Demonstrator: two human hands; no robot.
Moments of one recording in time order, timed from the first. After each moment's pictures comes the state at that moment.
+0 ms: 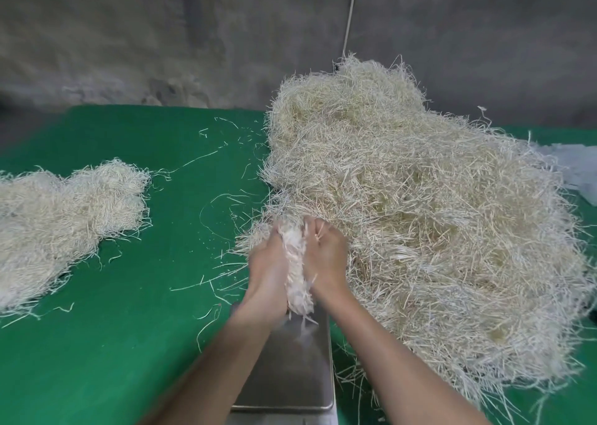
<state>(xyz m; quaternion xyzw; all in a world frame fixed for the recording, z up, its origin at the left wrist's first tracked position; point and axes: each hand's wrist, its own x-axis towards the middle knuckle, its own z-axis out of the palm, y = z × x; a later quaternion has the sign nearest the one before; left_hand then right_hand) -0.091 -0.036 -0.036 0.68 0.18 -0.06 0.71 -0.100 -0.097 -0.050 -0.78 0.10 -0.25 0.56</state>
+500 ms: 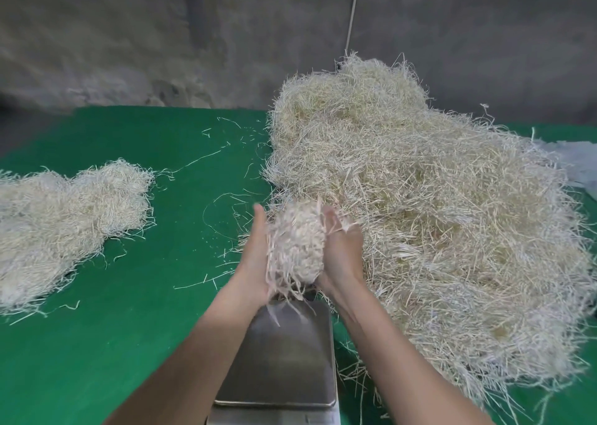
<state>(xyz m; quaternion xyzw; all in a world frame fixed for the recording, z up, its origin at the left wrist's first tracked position) -0.081 -0.018 -0.038 0.51 0.12 -0.29 0.80 -0.097 -0.118 -0.039 -0.57 0.20 -0.12 0.79</state>
